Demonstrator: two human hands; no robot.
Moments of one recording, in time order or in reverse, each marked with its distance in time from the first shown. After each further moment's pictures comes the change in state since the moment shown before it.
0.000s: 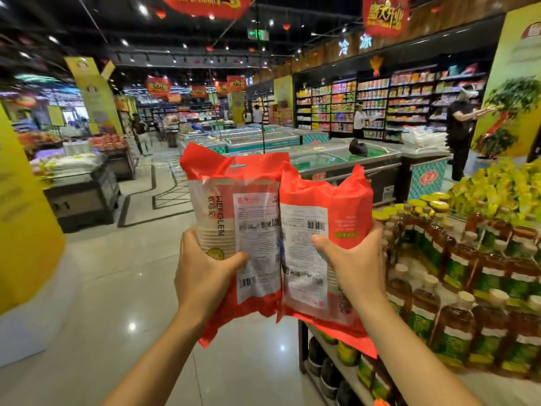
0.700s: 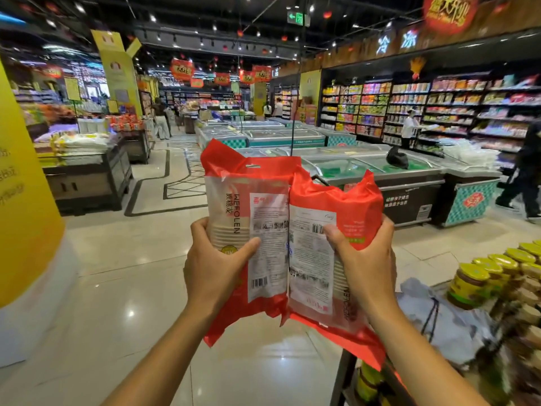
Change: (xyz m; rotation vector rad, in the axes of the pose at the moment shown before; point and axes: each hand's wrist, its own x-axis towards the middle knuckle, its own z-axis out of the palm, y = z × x) left_hand 0.321 -0.137 0.042 0.034 0.090 0.019; right_hand 0.205 0.037 0.299 -0.109 -0.053 -0.091
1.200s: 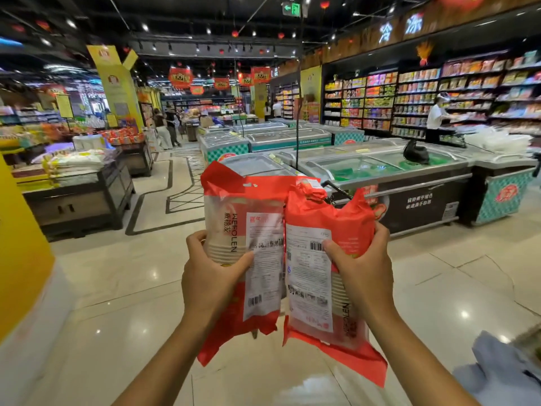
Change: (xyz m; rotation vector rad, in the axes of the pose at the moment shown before) left_hand 0.200 -0.080 0.128 0.063 -0.030 -0.011; right_hand 0.193 0.092 0.156 0.044 -0.041 0.082
